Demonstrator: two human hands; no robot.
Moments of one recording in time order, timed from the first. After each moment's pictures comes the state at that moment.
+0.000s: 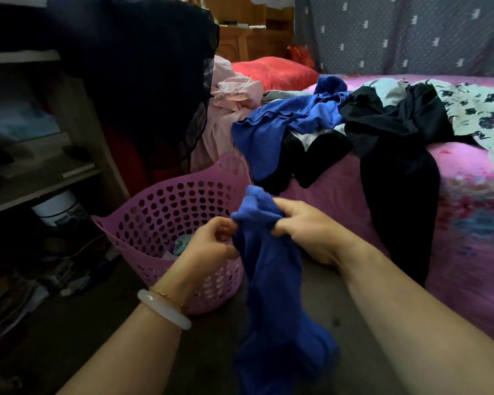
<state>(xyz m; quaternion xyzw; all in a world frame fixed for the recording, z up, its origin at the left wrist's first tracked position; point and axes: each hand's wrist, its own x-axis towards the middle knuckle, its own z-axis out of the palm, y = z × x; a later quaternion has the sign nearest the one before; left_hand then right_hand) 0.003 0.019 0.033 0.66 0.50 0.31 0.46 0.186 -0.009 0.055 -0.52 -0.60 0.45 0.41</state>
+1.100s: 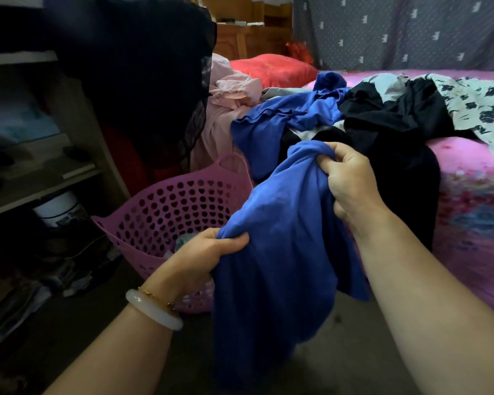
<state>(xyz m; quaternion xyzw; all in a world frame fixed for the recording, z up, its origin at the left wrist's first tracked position) -0.002 0.006 0.041 0.56 0.40 0.31 0.66 0.229 0.013 0.090 -0.49 -0.41 0.30 0.70</state>
